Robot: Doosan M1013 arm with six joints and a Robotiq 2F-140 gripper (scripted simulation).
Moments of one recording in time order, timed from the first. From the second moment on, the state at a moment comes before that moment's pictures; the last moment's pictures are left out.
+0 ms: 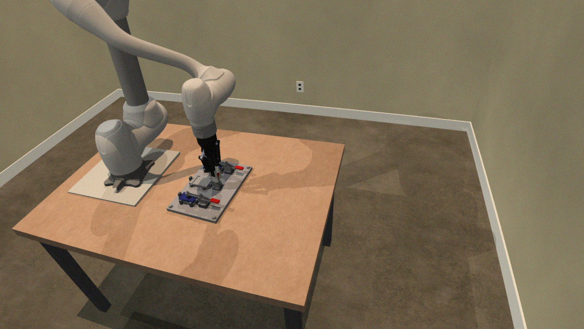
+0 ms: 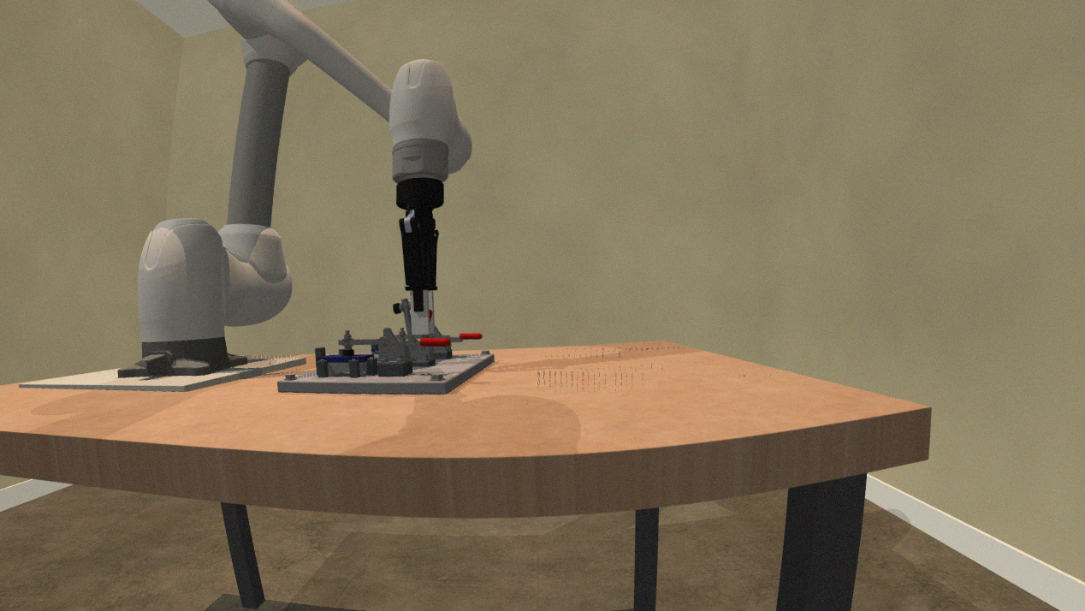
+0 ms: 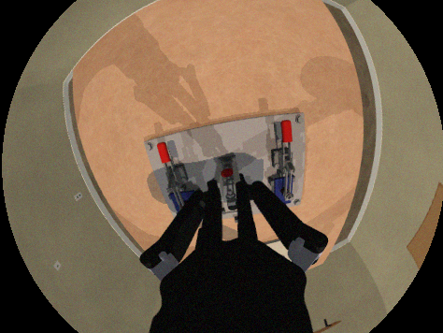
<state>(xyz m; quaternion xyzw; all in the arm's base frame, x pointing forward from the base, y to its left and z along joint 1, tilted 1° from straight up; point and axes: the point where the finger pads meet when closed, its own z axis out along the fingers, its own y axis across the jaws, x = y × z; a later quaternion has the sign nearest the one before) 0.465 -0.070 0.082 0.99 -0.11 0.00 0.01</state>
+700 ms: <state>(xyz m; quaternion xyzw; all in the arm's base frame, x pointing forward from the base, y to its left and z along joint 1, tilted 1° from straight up) 0.462 -0.069 0.081 0.99 -0.11 0.00 0.01</state>
